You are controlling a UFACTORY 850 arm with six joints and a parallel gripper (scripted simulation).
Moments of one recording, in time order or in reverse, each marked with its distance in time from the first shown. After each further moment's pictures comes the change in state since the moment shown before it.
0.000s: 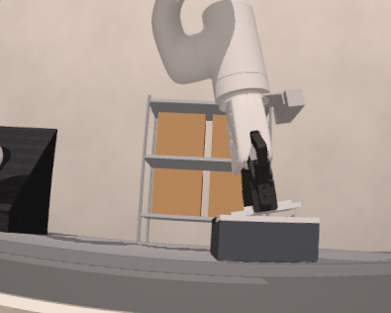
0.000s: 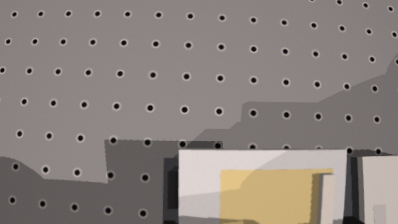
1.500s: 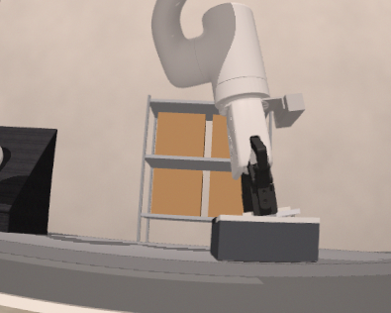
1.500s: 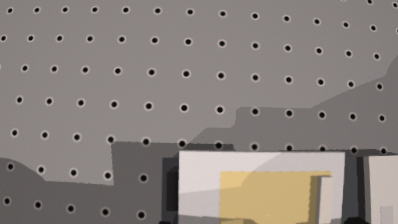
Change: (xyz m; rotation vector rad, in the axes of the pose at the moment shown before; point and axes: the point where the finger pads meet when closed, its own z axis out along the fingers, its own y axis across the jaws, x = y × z) arm -0.001 0.000 0.007 0.000 0.000 0.000
